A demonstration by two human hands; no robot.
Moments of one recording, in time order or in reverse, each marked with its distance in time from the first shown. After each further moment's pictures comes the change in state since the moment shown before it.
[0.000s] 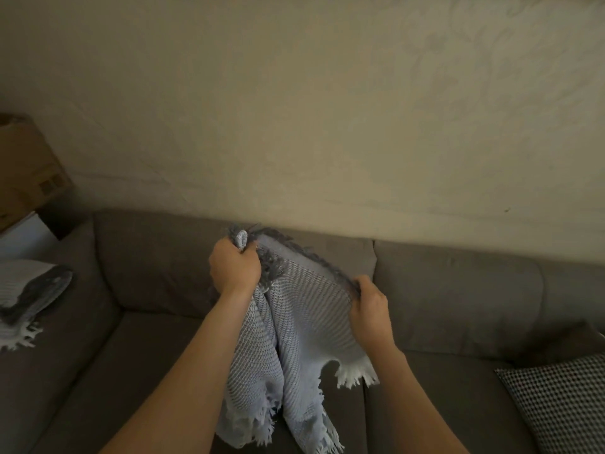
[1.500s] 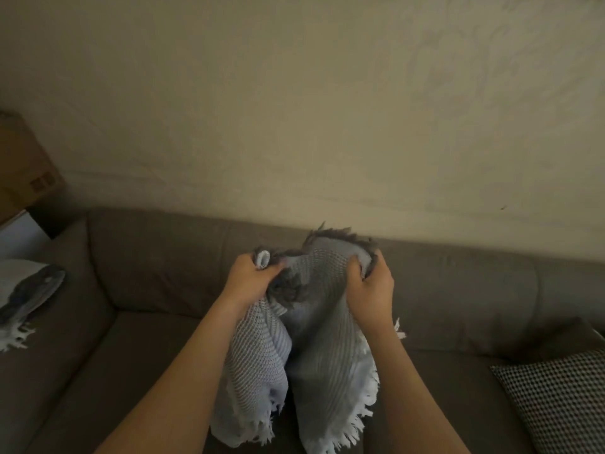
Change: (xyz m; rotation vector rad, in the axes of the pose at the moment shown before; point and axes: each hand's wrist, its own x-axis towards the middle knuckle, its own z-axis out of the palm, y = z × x) left_hand -0.001 -0.032 0.019 -0.157 -0.593 0.011; right_hand 0.020 -0.053 -0.029 0.512 0.201 0.224
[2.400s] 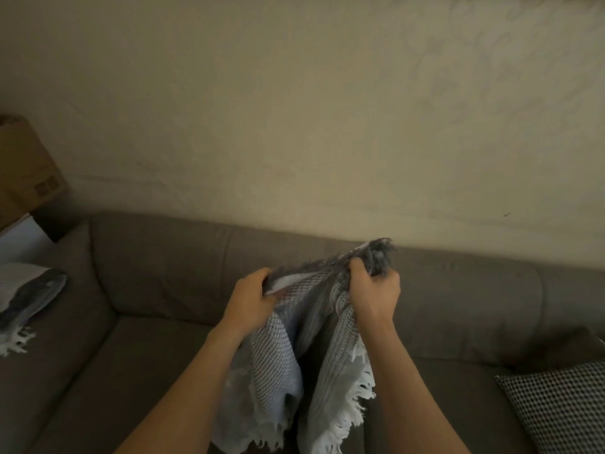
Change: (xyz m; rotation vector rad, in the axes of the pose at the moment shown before) left_hand 0.000 -0.039 -0.002 0.431 -0.036 0.342; right_hand 0.011 -0.016 0.010 0.025 0.160 0.255
